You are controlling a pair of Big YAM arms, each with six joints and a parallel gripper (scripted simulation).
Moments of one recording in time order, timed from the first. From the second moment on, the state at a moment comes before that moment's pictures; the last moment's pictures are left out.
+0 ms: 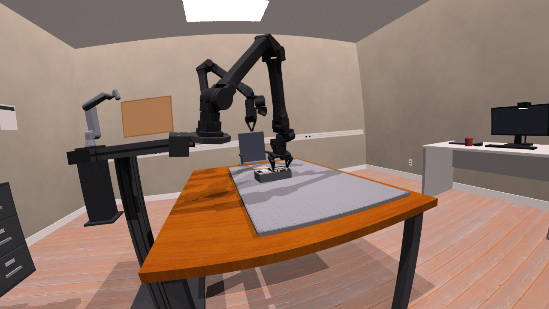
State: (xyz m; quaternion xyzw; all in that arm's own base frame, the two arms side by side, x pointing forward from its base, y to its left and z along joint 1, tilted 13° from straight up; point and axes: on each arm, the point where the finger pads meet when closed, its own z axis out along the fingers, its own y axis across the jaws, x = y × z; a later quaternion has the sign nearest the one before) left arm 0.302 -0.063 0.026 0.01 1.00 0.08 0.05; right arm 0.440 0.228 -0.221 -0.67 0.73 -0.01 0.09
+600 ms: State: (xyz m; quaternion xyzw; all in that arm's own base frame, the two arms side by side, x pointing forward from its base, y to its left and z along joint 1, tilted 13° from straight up) left arm 0.316 0.006 0.041 -0.04 1.00 0.07 0.05; right arm 0.440 0.228 -0.221 -0.67 0.73 -0.01 0.09
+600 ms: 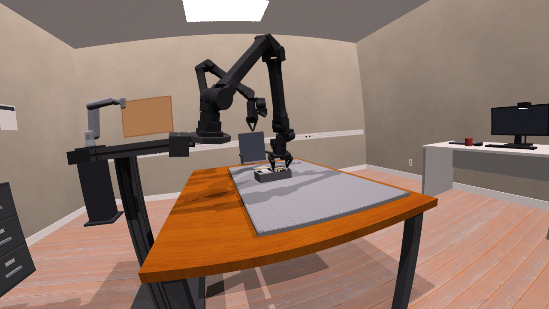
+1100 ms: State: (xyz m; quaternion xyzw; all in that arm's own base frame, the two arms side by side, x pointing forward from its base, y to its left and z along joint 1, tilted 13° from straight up) left arm 0.332 0.064 0.059 -0.04 0.99 0.07 0.06; right arm 0.440 0.228 -0.221 -0.67 0.73 -0.01 0.09
